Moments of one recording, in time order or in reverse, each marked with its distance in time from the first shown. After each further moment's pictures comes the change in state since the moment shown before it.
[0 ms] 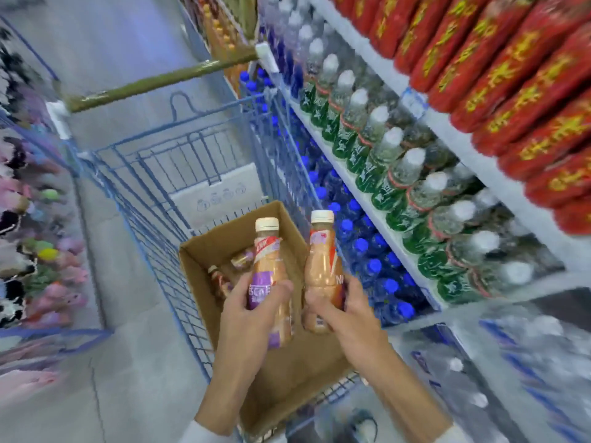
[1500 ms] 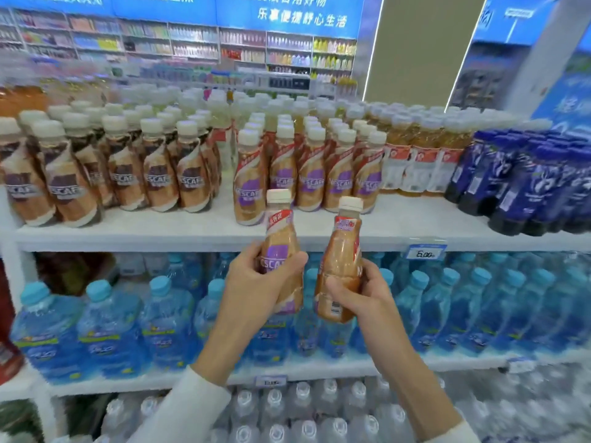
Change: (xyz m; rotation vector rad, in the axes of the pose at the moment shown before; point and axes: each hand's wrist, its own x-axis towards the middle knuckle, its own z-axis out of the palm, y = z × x) left_hand -0.504 0.021 0.534 0.199 -1.284 0.536; right_hand -0.488 0.078 -0.536 0.462 1.169 -0.564
